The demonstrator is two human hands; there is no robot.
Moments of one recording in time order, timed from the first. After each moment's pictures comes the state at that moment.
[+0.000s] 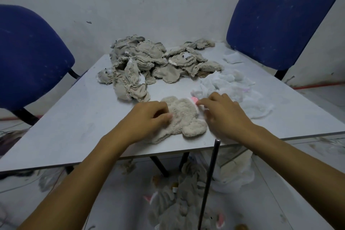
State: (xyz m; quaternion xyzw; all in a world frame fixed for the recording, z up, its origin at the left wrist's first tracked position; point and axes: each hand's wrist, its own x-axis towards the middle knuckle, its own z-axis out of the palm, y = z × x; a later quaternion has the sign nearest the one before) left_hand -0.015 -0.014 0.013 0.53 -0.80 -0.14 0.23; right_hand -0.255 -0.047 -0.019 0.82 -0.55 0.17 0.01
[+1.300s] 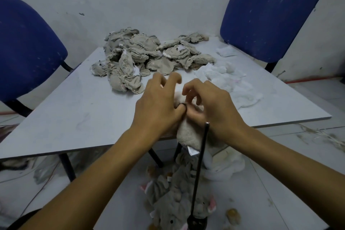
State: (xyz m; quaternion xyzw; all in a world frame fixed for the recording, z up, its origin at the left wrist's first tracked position) left_hand -0.078 0.018 0.019 0.56 -0.76 0.06 0.31; right_hand -0.239 0.019 0.011 0.82 -0.38 0.42 -0.02
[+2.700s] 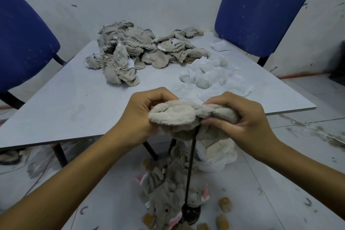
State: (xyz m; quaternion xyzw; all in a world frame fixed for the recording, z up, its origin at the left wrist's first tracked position) left_hand -0.055 0.064 0.016 0.31 -0.72 -0.39 0.48; right_hand -0.293 0.066 -0.006 0.81 -0.31 0.49 -0.11
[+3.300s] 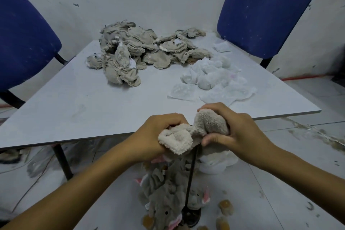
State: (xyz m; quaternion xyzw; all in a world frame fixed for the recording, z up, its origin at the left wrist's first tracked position) left_hand -0.057 0.060 -0.013 0.38 -0.81 -0.33 0.30; right_hand -0.294 0.064 -0.017 0.83 -0.37 0.36 -0.20
